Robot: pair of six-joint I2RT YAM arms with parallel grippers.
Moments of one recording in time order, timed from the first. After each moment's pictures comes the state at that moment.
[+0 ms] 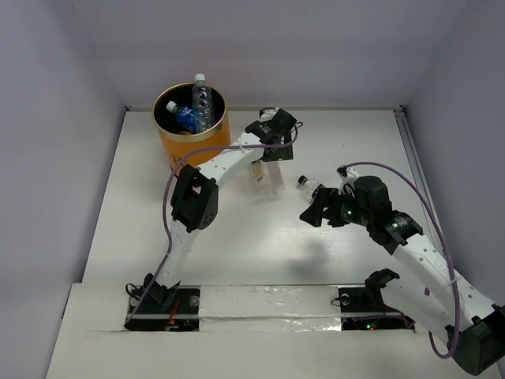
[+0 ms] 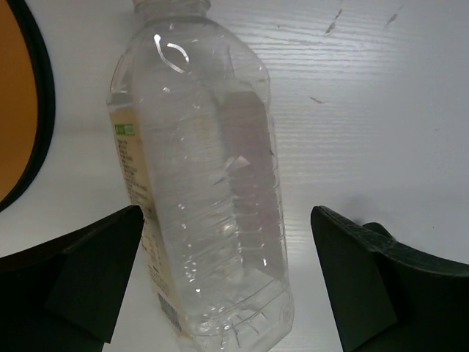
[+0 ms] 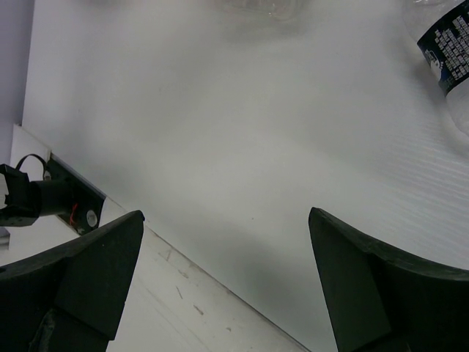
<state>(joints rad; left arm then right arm) -0.70 2.26 2.10 -0.87 -0.35 -0.67 0.46 0.82 0.68 -0.45 -0.34 0.52</state>
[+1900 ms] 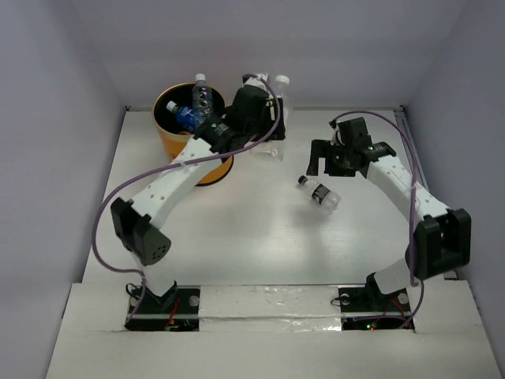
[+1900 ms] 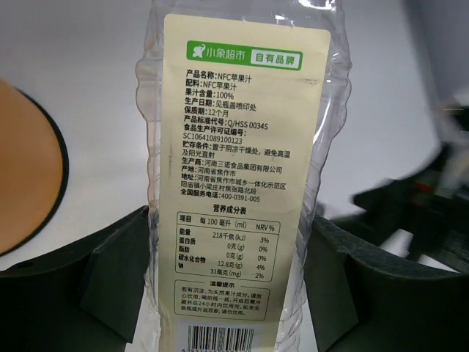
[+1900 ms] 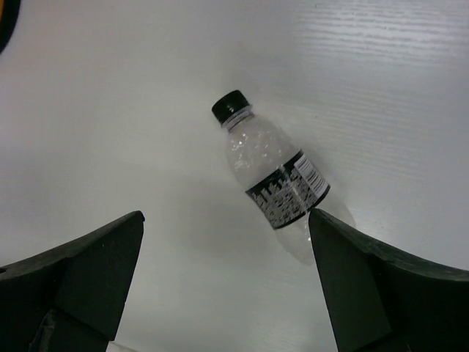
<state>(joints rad) -0.72 1.77 1.87 -0.69 -0.21 -0.51 0.28 1.45 1.22 -0.64 -0.14 0.31</state>
